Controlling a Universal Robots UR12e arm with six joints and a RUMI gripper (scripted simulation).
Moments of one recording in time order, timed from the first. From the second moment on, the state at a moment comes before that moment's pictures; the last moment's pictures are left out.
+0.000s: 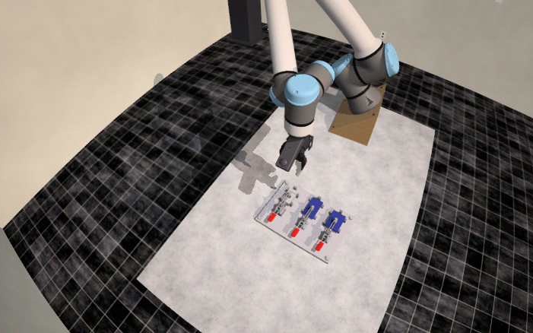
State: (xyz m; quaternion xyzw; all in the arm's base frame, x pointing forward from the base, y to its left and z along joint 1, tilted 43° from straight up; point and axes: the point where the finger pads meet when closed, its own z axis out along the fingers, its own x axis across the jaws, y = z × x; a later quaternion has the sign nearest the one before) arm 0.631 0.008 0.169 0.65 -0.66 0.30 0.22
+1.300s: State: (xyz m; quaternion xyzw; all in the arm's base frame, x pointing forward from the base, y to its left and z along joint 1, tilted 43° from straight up) arm 0.634 -0.025 0.134 0.65 -0.67 0.29 0.22
